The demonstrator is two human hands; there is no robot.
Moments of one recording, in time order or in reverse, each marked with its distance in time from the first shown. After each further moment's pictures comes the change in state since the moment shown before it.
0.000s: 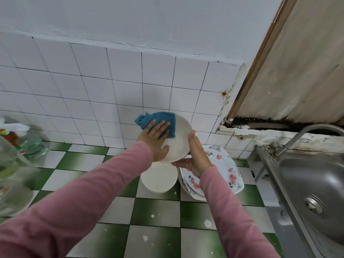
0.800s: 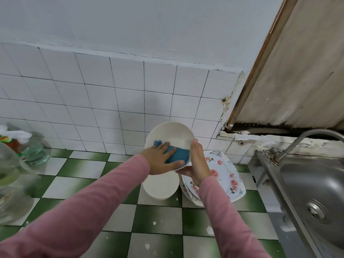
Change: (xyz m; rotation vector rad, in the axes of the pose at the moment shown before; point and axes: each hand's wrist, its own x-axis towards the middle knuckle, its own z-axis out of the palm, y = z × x) left_hand -0.015 0.005 0.001 -0.554 -0.242 0.207; right_hand 0.001 0.013 0.002 0.034 0.092 -0.072
